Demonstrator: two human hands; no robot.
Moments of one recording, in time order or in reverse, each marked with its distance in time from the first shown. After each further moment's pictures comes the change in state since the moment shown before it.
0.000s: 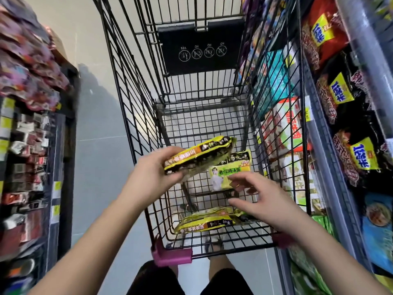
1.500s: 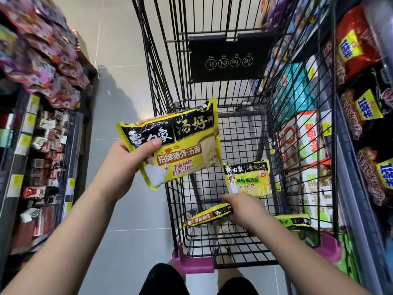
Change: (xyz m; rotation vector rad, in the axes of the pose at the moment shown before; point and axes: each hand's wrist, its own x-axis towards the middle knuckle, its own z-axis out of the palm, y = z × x) left_hand 0.002 -0.045 -0.081 -0.912 0.144 -0.169; right_hand 0.080 -0.006 0.092 -0.643 -0.276 0.155
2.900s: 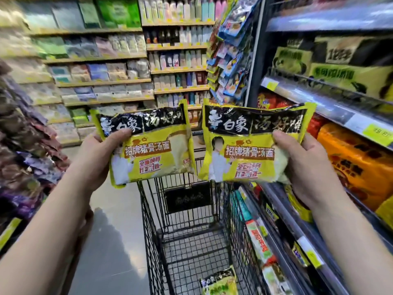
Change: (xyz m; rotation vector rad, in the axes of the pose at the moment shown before) left_hand -0.124 0.370 0.077 -0.052 -0.063 0.647; right_hand -0.392 0.018 -0.333 1.466 1.252 -0.676
